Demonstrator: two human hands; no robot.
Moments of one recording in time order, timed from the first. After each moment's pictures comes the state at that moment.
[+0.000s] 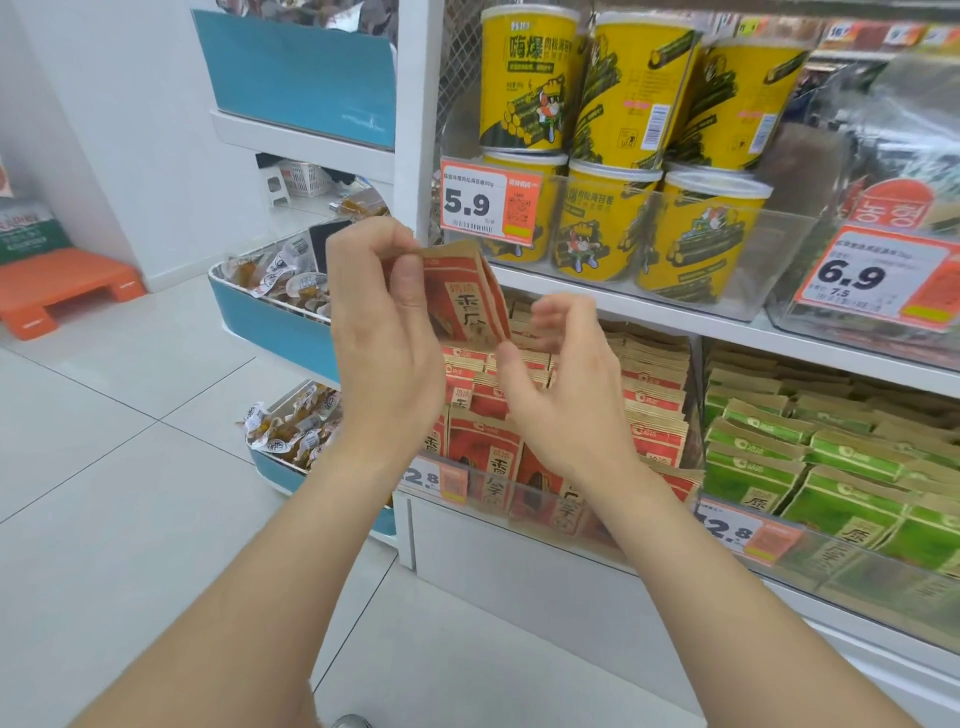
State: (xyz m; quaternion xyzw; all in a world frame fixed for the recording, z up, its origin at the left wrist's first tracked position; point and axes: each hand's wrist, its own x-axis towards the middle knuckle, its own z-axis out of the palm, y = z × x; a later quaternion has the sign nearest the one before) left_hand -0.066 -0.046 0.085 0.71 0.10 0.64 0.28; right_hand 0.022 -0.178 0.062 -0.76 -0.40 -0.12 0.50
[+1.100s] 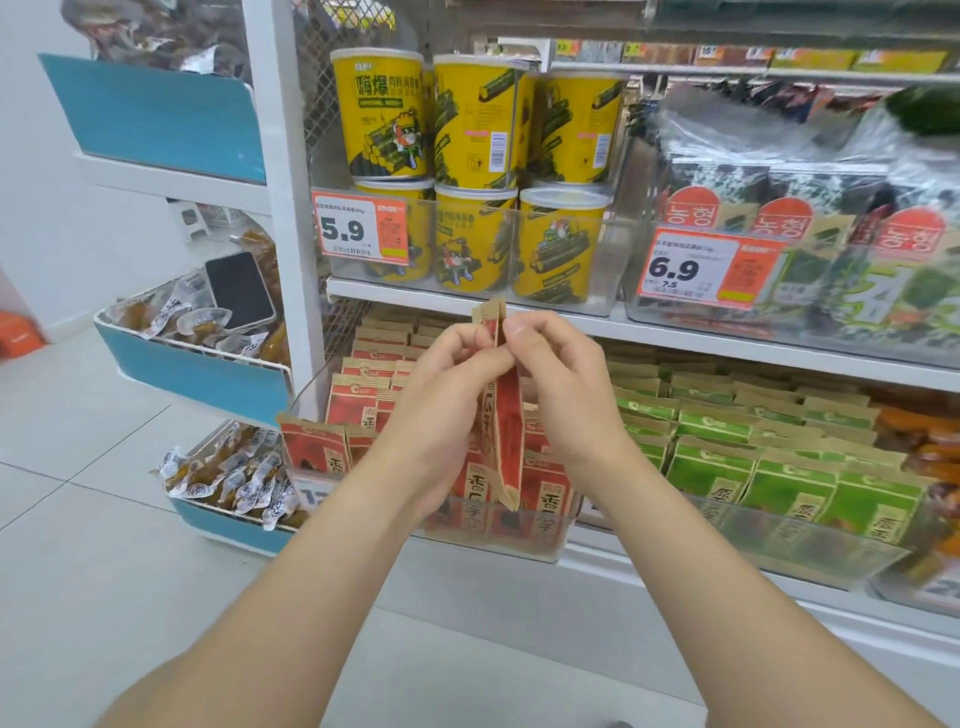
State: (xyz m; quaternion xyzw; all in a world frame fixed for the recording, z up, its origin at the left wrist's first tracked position) left_hand -0.026 -0.154 0.090 0.62 0.07 0.20 0.76; right_hand 0.056 -0.257 0.083 -0.64 -0.30 0.04 0.70
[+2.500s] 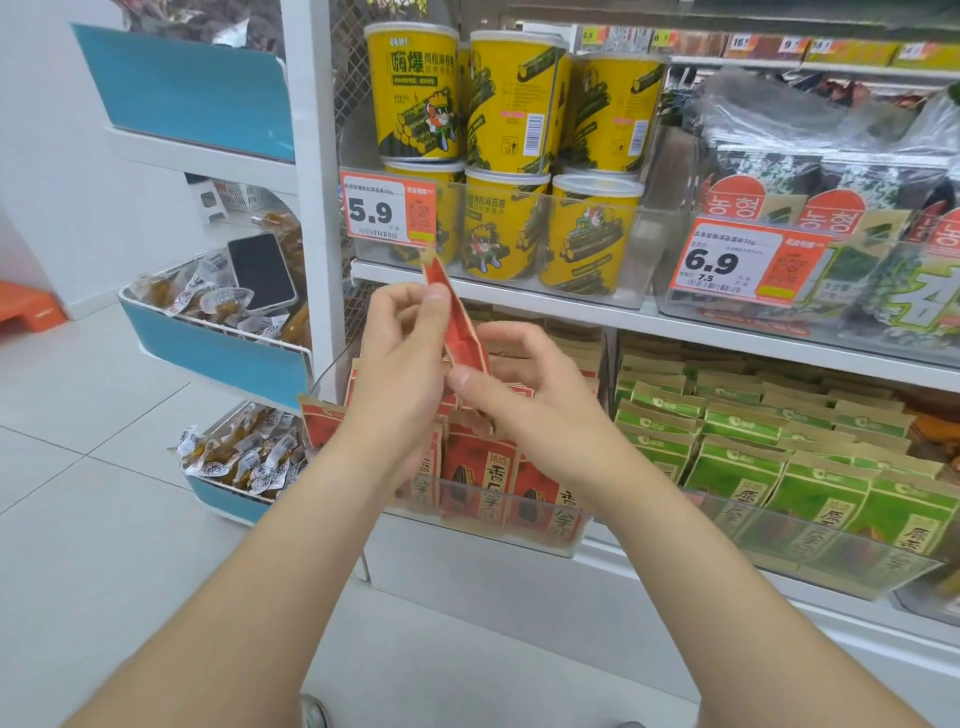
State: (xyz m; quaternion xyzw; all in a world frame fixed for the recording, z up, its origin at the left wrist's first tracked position) left_hand -0.034 -0.120 0.093 0.56 0.16 0.33 0.74; right_hand 0.033 -0.248 0.077 -0.70 -0.33 0.17 0.60
